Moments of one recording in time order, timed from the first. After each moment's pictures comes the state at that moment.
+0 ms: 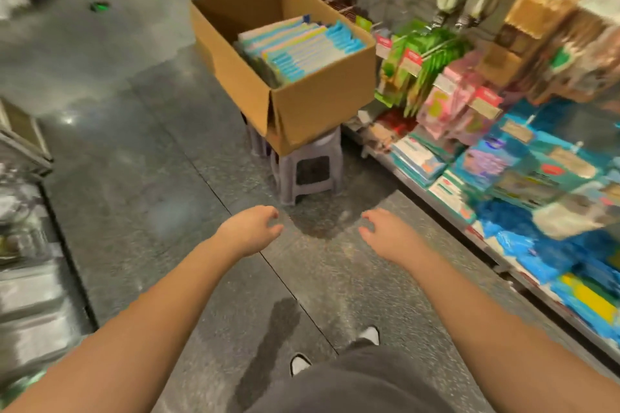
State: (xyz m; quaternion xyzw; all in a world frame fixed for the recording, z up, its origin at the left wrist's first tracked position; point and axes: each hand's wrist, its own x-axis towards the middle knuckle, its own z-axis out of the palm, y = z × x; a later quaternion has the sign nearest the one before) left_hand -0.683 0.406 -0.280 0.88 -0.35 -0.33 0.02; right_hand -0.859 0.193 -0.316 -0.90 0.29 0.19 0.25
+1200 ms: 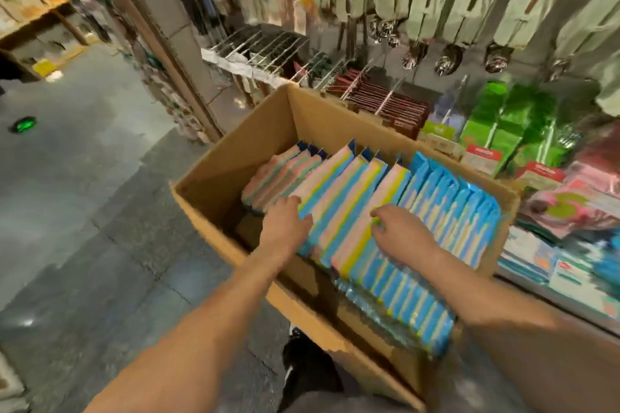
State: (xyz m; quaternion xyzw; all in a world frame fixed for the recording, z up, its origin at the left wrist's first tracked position) left_hand -0.011 0.049 -0.340 0.88 -0.37 -0.26 0.10; right_hand -0.207 -0.075 -0.359 -0.89 0.38 0.10 0.24
